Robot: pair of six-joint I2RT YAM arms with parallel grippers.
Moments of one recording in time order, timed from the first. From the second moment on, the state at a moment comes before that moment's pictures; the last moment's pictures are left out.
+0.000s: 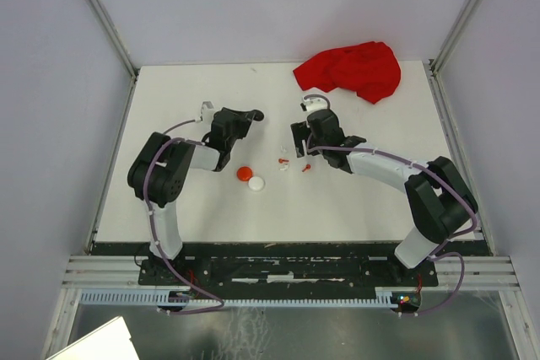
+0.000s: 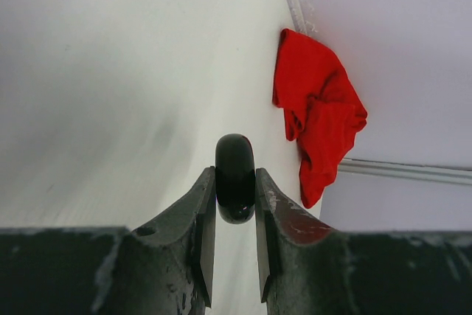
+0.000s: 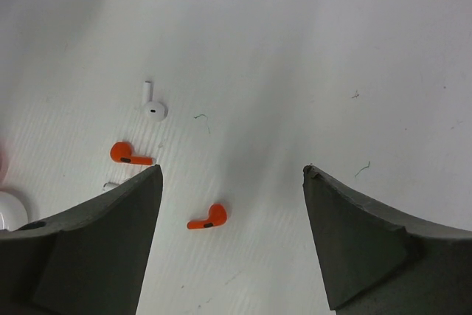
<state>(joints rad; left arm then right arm) -0.38 1.94 0.89 0.72 -0.19 -1.31 0.62 1.64 1.02 -0.04 0.25 0.19</state>
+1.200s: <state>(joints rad) -0.28 2.06 0.96 0.76 -0.04 -1.25 0.82 1.84 1.32 -0.27 -0.11 0.09</state>
